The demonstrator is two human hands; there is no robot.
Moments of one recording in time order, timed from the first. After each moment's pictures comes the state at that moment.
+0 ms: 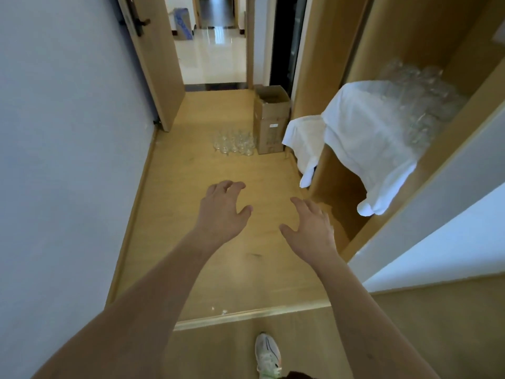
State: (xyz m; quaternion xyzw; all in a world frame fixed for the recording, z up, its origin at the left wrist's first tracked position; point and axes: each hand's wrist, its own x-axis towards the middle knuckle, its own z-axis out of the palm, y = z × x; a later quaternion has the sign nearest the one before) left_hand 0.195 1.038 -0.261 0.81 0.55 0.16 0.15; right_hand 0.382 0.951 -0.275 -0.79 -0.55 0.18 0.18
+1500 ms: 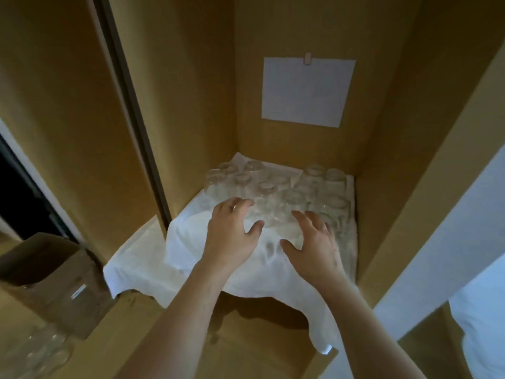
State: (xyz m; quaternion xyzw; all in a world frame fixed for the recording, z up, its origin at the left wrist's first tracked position) left_hand 0.690 1.450 -0.187 0.93 0.04 0.24 0.29; right_hand 0.711 1.264 -0.194 -0.95 -0.12 -0.06 0.27
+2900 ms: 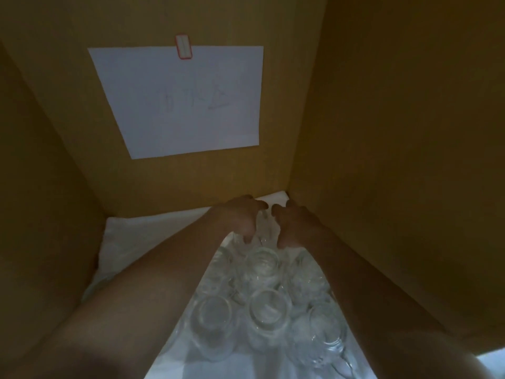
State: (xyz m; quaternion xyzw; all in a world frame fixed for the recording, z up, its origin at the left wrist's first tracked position) left_hand 1.108 1.362 -0.167 0.90 -0.36 -0.24 0.02; right_hand 1.026 1.229 -0.177 -0.98 0.09 0.16 0.06
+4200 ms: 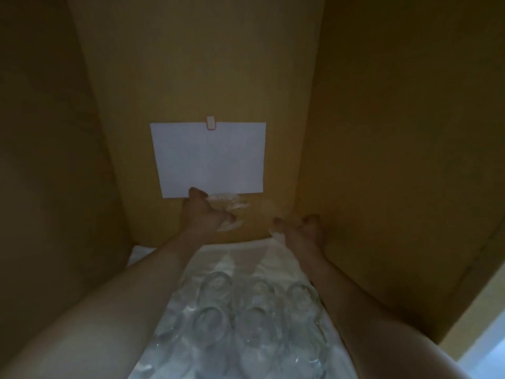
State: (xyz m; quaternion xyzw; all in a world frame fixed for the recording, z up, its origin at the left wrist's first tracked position) left_hand 1.086 1.438 -0.112 0.86 0.00 0.09 0.50; right_hand 1.006 1.228 -0.142 -0.76 0.29 -0.22 0.54
